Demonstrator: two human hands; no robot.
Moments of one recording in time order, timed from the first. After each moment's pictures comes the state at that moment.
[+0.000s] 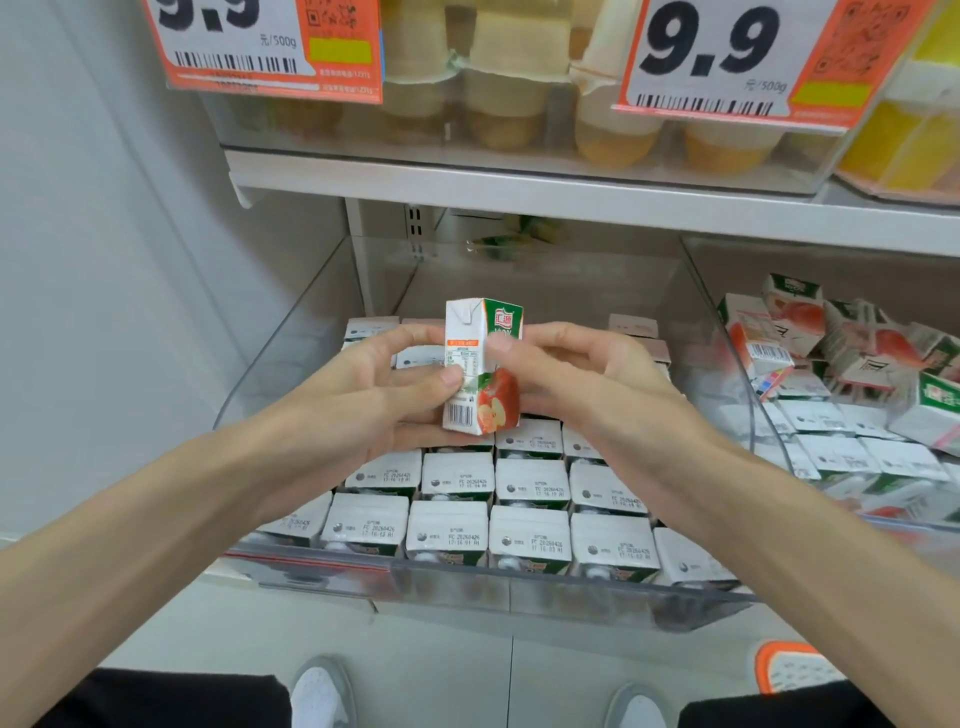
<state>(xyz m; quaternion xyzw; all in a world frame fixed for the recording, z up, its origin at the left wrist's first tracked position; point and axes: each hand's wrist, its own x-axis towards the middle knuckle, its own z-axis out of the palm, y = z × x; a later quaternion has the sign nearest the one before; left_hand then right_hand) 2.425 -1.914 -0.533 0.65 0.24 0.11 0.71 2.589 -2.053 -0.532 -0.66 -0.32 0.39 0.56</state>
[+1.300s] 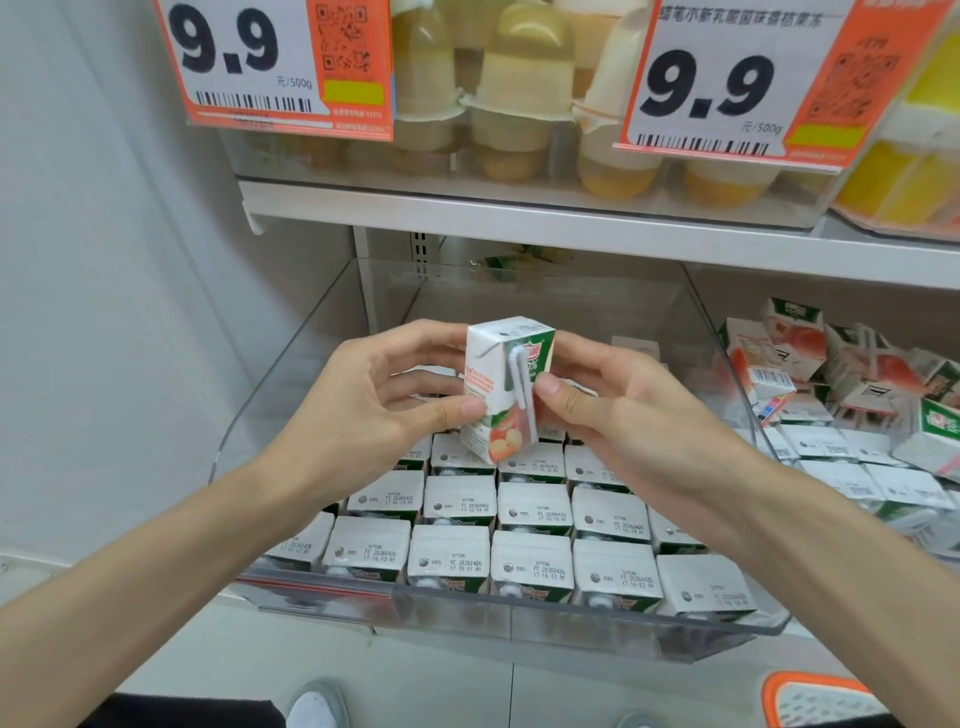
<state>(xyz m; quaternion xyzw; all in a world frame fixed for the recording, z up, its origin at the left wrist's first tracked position) 2.430 -1.913 -0.538 0.77 0.19 0.26 0.55 2.607 -2.059 -0.531 -0.62 -0.42 0.38 0.54</state>
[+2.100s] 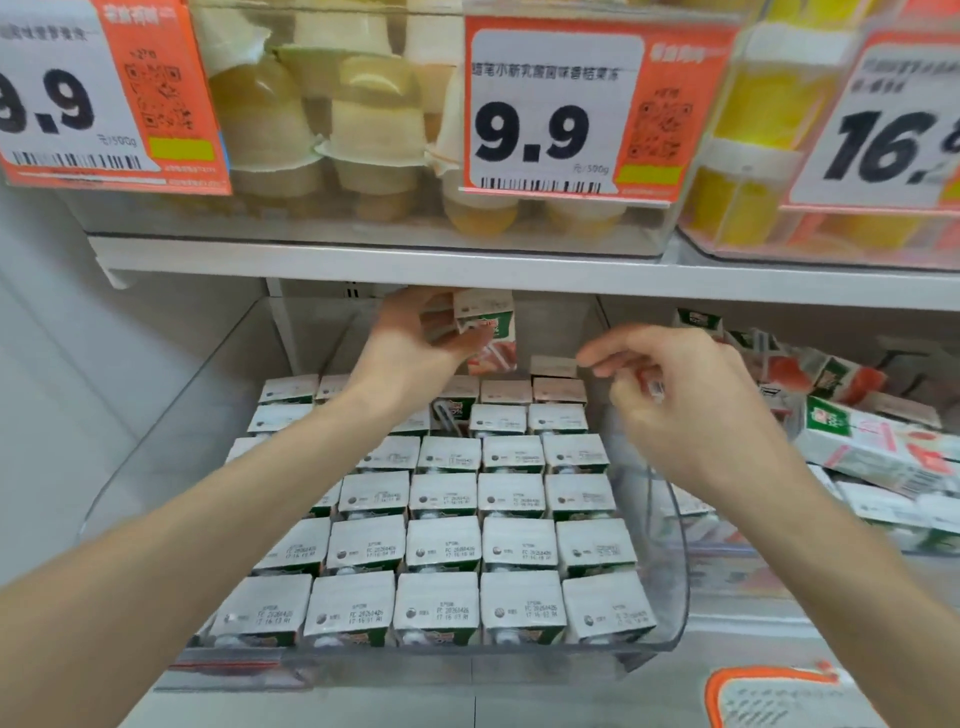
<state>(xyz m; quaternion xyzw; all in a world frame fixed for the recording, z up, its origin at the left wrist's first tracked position) 2.563 -1.905 -0.530 0.77 0.23 0.30 0.51 2.663 -2.112 -0.505 -0.85 -0.40 0.00 0.34</state>
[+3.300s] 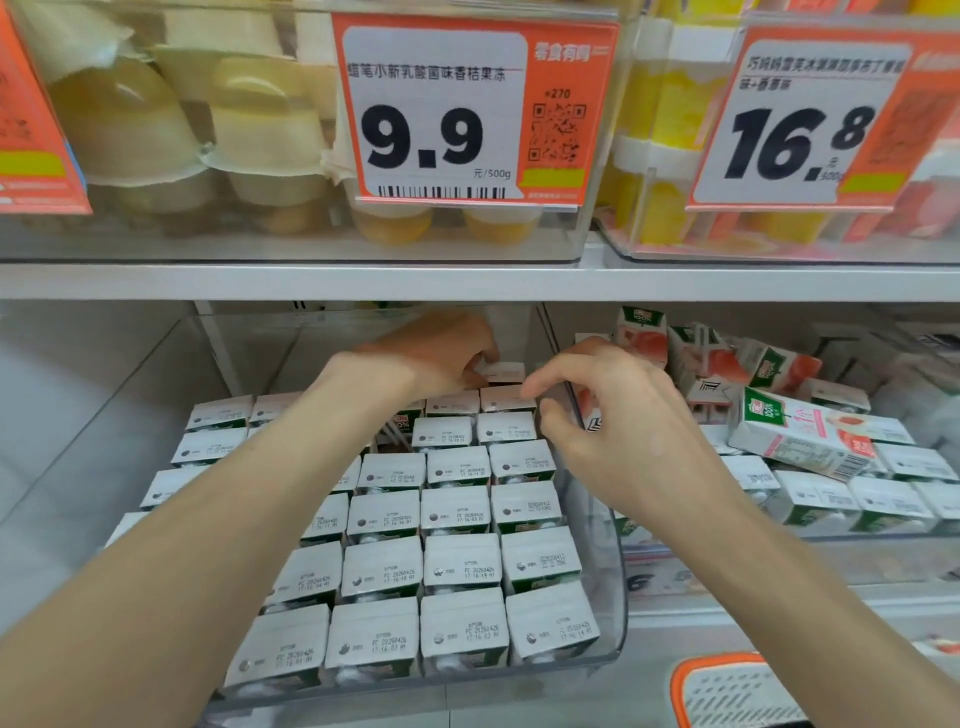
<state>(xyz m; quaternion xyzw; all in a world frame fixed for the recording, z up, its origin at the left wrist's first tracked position) 2.654 -1.890 -0.535 0.99 0.08 -0.01 0.06 2.669 -2.121 -0.521 -0.85 -0.43 -0.02 0.31</state>
